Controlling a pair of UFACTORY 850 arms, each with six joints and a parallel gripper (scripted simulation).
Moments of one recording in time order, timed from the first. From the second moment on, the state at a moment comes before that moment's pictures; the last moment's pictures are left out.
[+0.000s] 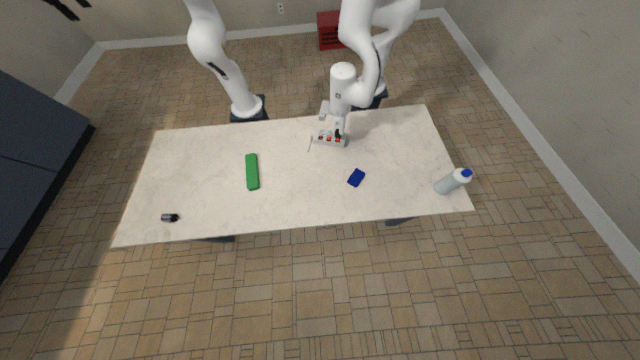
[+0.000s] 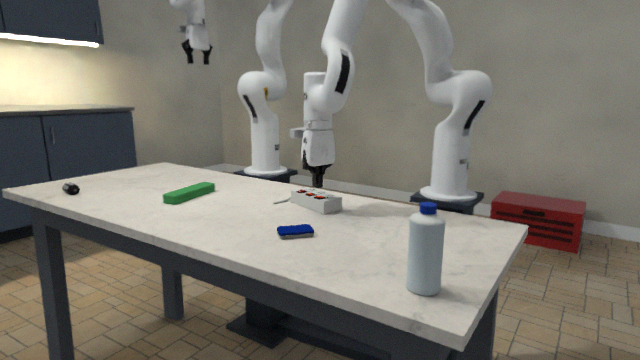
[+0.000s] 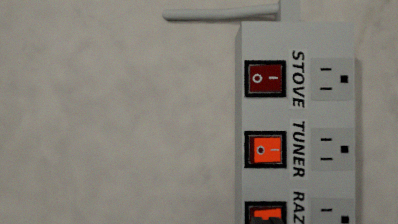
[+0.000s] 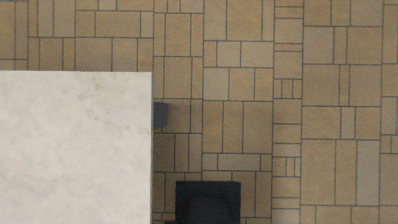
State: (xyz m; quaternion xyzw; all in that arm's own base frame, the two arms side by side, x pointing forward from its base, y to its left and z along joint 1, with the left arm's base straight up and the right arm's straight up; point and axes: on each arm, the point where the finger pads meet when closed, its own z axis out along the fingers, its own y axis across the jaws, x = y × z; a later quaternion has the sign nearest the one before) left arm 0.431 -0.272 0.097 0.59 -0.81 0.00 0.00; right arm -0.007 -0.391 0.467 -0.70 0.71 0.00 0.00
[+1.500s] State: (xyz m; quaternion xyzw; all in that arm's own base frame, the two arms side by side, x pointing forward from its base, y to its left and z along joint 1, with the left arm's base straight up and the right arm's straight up) left arm 0.431 -0.272 0.072 0.59 -0.81 0.00 0.00; right arm -0.007 -0.391 0.467 -0.70 0.71 0.00 0.00
